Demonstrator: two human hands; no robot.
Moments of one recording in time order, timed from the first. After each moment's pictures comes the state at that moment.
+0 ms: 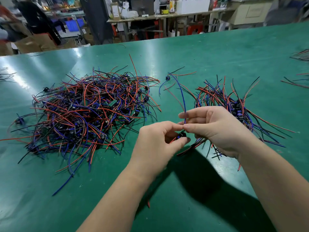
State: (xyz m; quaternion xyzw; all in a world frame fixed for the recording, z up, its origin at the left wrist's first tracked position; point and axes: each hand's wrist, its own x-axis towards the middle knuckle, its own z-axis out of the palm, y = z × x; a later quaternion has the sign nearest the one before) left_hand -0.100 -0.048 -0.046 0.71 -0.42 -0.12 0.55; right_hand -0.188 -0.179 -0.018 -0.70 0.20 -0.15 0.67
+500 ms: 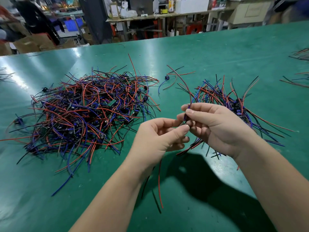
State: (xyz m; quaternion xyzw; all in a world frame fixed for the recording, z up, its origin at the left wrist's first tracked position) left_hand -0.104 -0.051 -0.032 0.56 -0.25 -0.37 0.69; right_hand -0.186 -0.180 -0.016 -0.52 0.19 -0.17 0.82
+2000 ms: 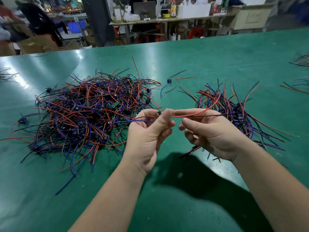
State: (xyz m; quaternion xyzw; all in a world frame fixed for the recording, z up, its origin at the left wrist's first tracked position) left_hand -0.094 -0.051 -0.028 0.43 -0.16 -0.31 0.84; right_hand -0.182 -0.175 -0.021 -0.59 0.13 -0.12 0.78
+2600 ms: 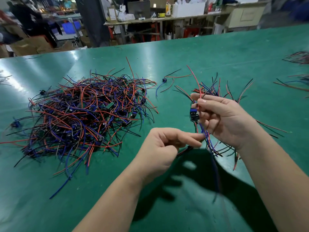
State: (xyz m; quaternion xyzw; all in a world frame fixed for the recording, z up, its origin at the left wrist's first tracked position) left_hand -0.115 -0.051 -0.043 0.53 -0.43 -0.33 0.65; right_hand -0.191 -0.203 -0.007 -0.48 0.19 -0.23 0.82
